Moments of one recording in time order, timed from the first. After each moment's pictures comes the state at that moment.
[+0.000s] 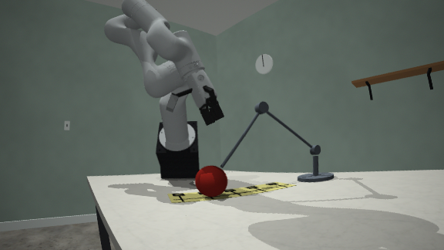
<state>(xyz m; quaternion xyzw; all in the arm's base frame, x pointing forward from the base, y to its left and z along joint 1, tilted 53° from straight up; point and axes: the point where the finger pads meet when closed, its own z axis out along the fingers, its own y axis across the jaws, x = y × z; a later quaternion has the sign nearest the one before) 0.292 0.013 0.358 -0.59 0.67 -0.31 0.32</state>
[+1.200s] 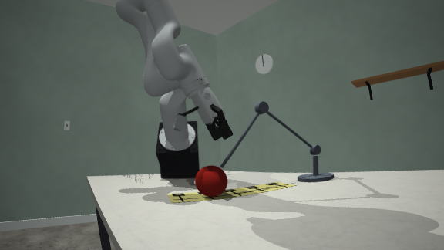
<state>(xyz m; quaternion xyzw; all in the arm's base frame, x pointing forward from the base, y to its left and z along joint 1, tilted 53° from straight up) 0.334 0.015 0.319 -0.61 0.66 -0.27 0.33</state>
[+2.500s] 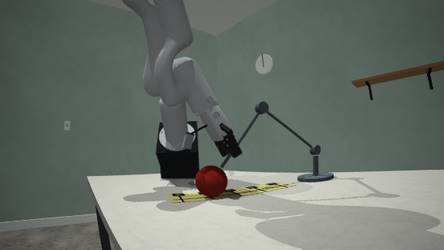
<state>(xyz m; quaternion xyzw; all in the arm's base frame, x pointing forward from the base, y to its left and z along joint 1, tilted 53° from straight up) 0.384 0.014 0.284 -0.61 0.66 -0.27 0.34</state>
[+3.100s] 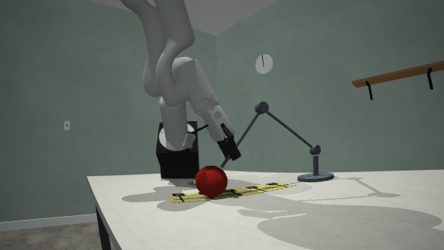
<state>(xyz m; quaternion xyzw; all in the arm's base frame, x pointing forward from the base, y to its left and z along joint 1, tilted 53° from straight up) 0.386 0.015 0.283 -0.61 0.67 -0.28 0.33</state>
